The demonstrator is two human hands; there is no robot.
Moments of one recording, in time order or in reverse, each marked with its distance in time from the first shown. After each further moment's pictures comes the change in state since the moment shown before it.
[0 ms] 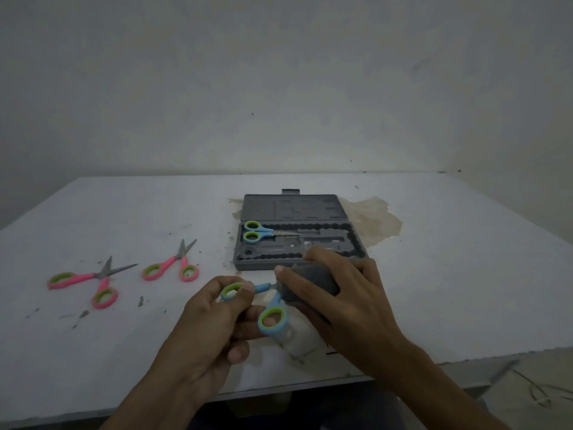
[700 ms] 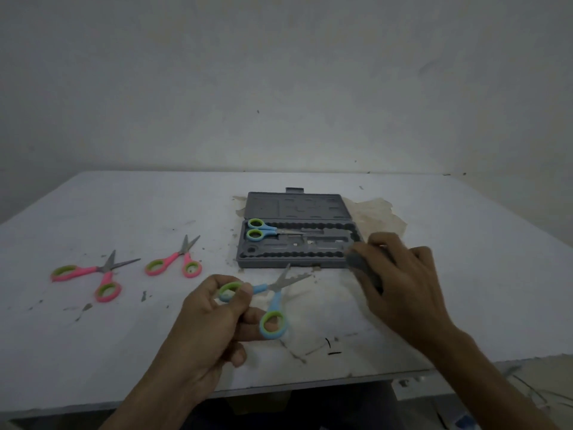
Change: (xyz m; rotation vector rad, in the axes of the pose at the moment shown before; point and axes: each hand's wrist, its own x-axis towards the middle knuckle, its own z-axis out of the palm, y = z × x) left_hand -0.001 0.000 -0.005 0.108 0.061 -0.001; right_hand -0.013 0.059 -0.013 -0.072 -0.094 0.242
